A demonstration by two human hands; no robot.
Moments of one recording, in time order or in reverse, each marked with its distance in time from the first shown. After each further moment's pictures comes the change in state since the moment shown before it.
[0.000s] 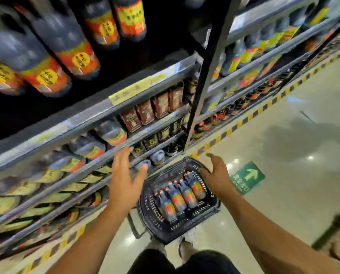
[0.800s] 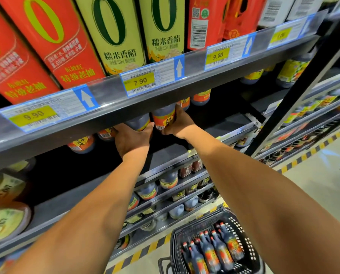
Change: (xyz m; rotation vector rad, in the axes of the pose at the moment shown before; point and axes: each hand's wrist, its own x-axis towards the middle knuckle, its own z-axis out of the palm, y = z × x) left_hand 0.200 0.053 -0.200 -0.098 0.569 -0.334; right_hand 0.128 -0.414 0.078 -0.083 -0.174 -0.474
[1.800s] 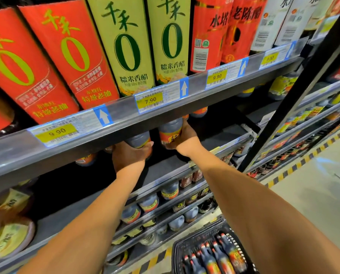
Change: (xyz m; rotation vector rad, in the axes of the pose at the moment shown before) left_hand -0.006 -0.009 -0.037 -0.026 -0.128 0.015; right_hand -0.026 0.002 -0.002 -0.023 0.146 -0.046
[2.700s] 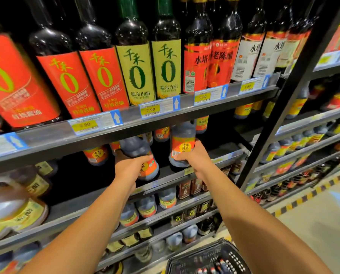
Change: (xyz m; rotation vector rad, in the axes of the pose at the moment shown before) left_hand -0.037 -0.011 -0.022 -0.533 -0.074 -0.306; right_hand -0.064 0.012 -0.032 0.669 -0.018 0.220
